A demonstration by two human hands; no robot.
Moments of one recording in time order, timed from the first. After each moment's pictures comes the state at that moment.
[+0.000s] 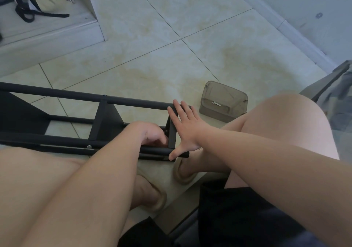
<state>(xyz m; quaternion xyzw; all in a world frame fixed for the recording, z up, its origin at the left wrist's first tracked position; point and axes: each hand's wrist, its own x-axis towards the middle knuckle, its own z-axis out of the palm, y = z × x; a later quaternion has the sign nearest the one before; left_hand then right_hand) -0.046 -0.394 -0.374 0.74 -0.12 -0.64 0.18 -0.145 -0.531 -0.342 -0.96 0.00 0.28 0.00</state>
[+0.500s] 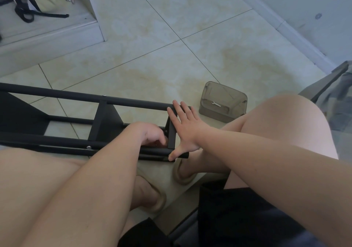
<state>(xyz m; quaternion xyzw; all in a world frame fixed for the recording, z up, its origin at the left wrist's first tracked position) -0.046 -0.394 -0.378 0.74 -0.12 -0.64 0.18 -0.145 -0.531 -0.342 -0.96 0.00 0.28 0.00</state>
